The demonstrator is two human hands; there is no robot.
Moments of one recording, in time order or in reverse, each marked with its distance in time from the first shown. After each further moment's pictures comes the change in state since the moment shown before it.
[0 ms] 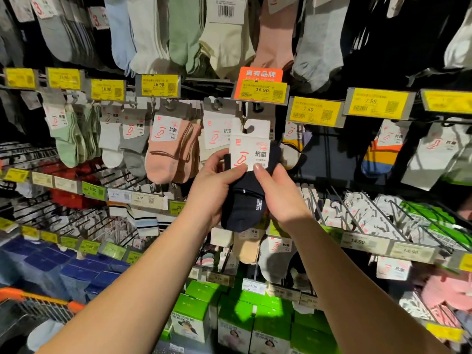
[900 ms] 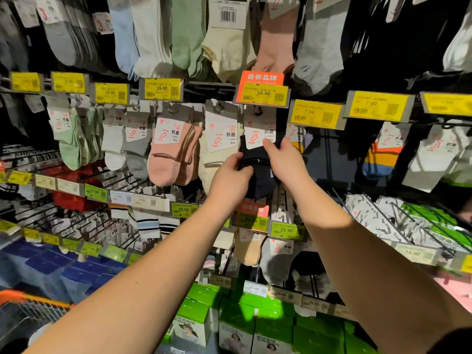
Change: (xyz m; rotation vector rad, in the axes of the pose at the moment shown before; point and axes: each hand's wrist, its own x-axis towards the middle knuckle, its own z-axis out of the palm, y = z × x) left_hand 0.021 -0.009 0.020 0.625 0.062 0.065; right_hand 0.082 -0.010 -0.015 -0.351 0.211 0.041
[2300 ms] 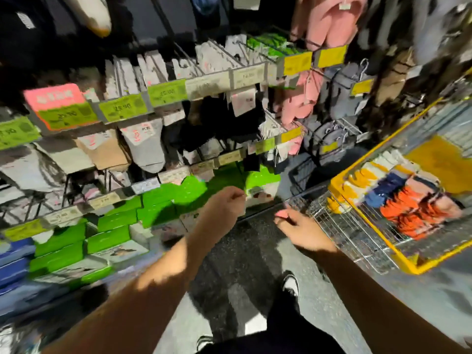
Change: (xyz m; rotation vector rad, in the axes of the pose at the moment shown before) left_hand -0.248 -0.158 0.178 0.331 -0.925 -0.039; right_hand -0.417 0.263 -0.157 -0.285 -0.118 0.821
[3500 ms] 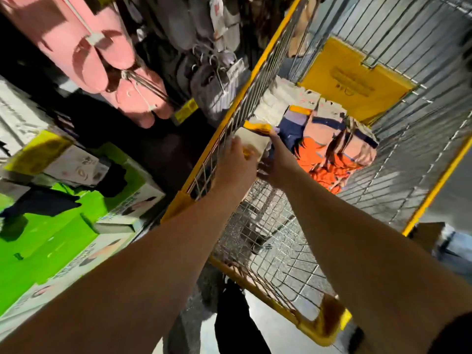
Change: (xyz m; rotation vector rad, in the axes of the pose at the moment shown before) left_hand 0.335 0.118 0.517 0.283 -0.379 -0.002; right_hand 0.280 0.398 -0.242 1.372 0.362 0.575
